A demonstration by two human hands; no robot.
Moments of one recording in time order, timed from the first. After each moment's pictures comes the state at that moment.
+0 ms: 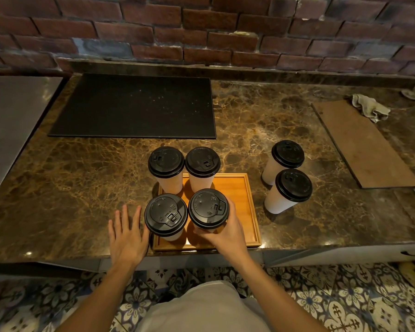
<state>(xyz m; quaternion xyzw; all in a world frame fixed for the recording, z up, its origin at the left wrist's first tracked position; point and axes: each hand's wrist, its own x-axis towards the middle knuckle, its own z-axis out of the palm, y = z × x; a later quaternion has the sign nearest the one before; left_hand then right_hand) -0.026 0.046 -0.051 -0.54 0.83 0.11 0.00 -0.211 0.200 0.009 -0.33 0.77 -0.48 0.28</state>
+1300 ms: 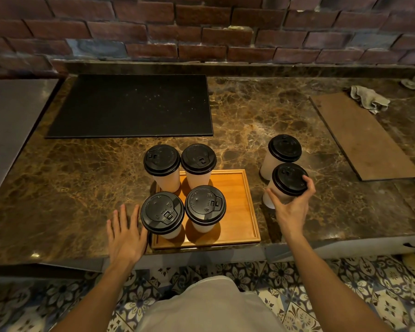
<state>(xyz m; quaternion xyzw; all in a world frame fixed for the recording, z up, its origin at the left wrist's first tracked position) -0.028 0.048 -0.043 -0.54 0.83 0.12 0.04 -0.339 0.251 -0.009 -0.19 0.82 -0.55 -0.01</state>
